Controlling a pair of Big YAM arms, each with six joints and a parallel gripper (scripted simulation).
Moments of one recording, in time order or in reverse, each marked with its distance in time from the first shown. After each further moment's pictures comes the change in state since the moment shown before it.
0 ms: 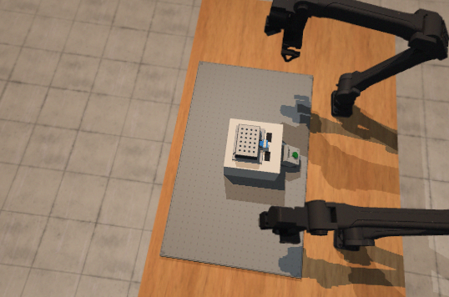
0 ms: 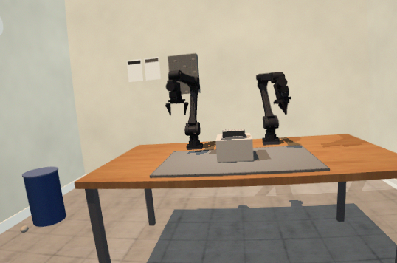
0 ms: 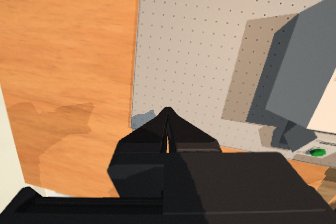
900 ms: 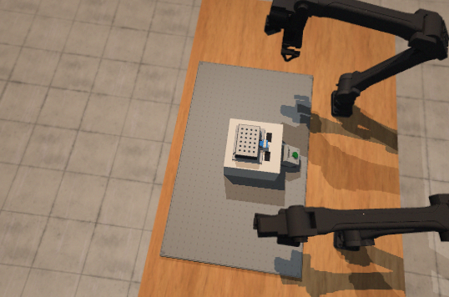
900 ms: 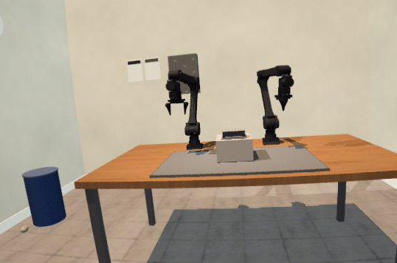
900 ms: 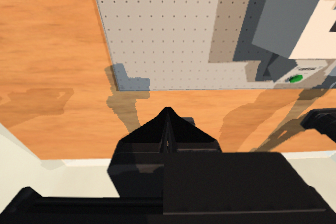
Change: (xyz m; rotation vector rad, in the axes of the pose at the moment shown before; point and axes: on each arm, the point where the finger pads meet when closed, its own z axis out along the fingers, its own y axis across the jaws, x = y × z) left arm 0.021 -0.003 -0.031 0.183 0.373 0.128; right arm -0.001 -0.001 -0.002 0.001 -0.004 0.001
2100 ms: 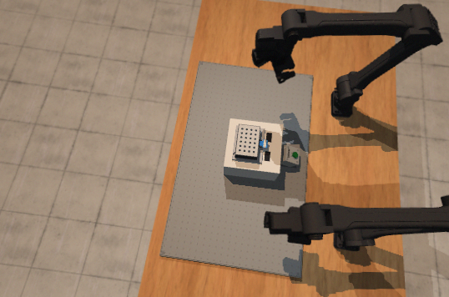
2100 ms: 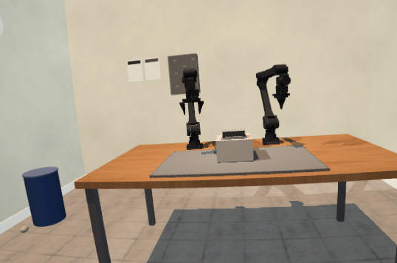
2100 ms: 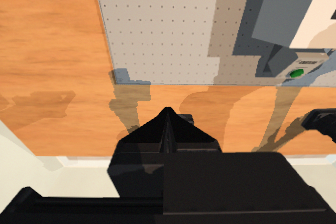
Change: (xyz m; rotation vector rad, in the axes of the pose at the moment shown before) left arm 0.026 -0.008 -0.007 -0.016 -0.032 -0.018; right arm -0.033 0.100 -0.001 -0.003 -0.002 -0.420
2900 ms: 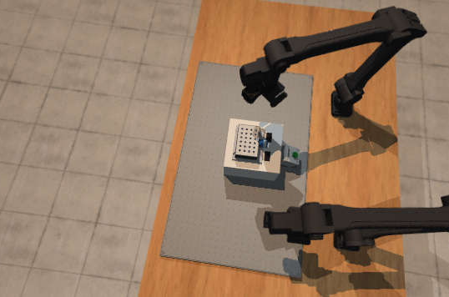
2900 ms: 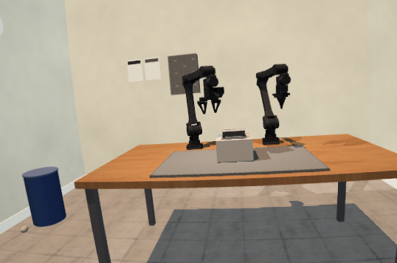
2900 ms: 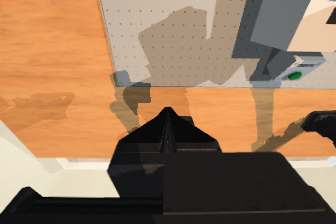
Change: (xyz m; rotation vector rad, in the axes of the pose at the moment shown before) left arm -0.004 0.000 -0.003 -0.002 -0.017 0.000; right arm -0.081 0.089 -0.003 0.001 -0.013 -0.460
